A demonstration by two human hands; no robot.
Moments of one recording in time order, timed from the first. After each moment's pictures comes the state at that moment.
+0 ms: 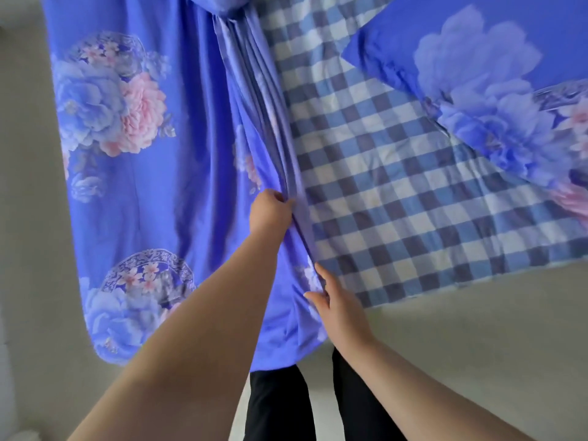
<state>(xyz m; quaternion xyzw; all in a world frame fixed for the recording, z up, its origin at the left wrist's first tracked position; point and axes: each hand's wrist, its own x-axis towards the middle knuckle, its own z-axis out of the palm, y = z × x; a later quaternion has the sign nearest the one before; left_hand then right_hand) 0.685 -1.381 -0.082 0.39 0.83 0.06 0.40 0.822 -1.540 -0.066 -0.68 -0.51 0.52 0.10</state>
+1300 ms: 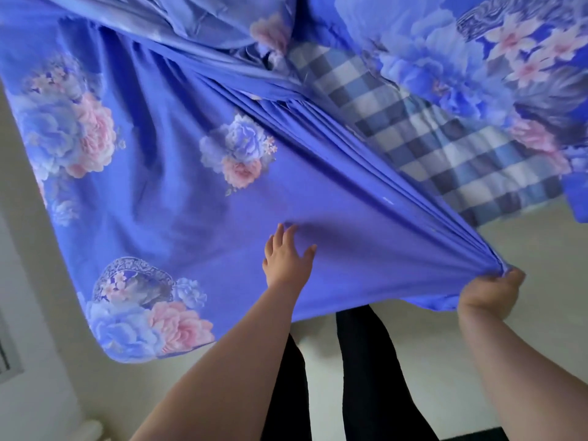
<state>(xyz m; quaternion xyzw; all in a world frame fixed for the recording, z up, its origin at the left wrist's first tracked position) 0.801 -1.499 -0.107 0.51 0.77 -0.10 0.37 1.089 -1.578 -0.136 -0.96 -0.09 0.20 0.16</state>
